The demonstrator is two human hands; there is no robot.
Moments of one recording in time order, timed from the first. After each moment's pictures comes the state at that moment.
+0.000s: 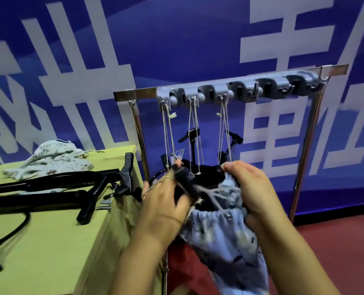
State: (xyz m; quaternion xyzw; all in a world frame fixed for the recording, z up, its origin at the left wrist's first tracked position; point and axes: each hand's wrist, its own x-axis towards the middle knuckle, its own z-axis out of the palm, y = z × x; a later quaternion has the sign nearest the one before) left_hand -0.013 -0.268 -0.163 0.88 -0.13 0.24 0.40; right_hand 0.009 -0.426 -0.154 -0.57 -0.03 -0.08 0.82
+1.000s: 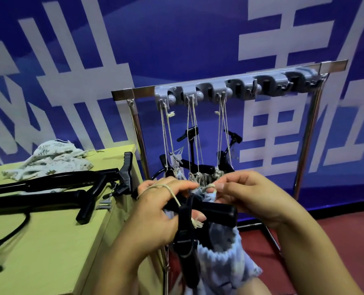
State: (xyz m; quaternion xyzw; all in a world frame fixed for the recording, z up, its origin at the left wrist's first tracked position) left_hand -0.028 -0.255 -0.150 0.88 -0.25 0.24 0.33; right_hand 0.002 -0.452 -0.150 -0.68 -0.15 0.13 0.71
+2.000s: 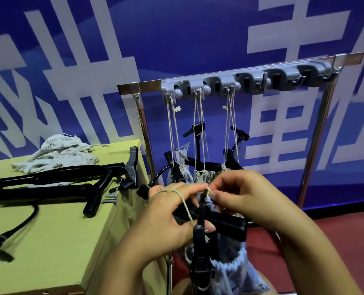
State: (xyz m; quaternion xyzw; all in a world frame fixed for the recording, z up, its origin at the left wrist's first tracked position) left_hand -0.039 -0.254 -0.155 0.89 -0.25 0.15 0.36; right_hand -0.012 -0.437 -0.144 -0.78 -0.23 0.03 0.58
